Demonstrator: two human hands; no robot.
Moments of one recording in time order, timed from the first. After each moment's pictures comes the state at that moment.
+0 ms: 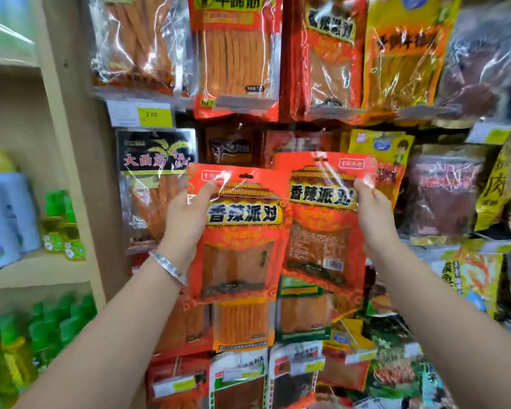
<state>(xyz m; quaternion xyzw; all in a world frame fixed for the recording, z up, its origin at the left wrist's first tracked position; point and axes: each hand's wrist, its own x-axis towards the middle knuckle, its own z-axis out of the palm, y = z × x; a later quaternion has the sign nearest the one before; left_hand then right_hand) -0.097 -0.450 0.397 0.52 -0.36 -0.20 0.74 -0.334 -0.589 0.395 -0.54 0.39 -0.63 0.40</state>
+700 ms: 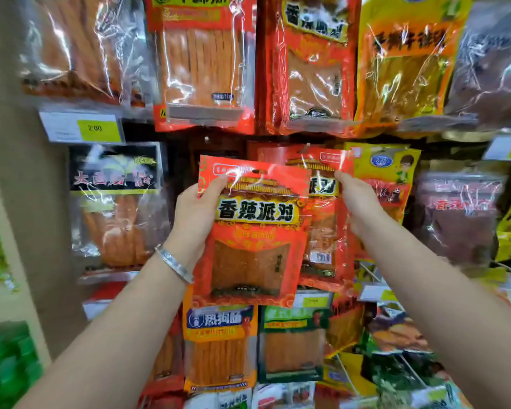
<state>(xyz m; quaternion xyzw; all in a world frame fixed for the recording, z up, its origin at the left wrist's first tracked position) -0.127 -0.548 0.424 0.47 -0.40 -0.20 0.76 -0.325 -0.695 0.449 -0.57 0.39 -0.55 0.48</state>
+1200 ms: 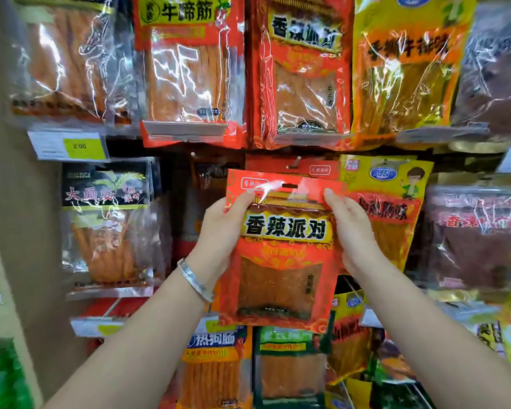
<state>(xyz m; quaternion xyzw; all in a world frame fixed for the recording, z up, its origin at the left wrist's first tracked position) -0.169 -0.585 0.425 0.46 -0.41 -0.23 0.75 -0.330 -0.695 0.419 -0.61 0.25 -0.57 0.49</state>
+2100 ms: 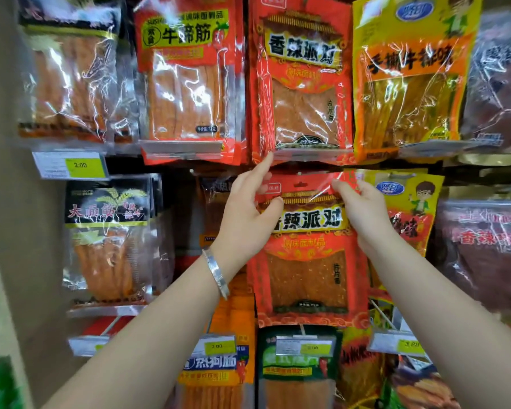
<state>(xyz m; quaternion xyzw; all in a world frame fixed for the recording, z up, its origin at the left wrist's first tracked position) -0.189 -0.598 0.459 0.51 -0.61 0.08 0.60 -0.335 -0.723 0.470 -0.63 0.27 -0.59 0.42</state>
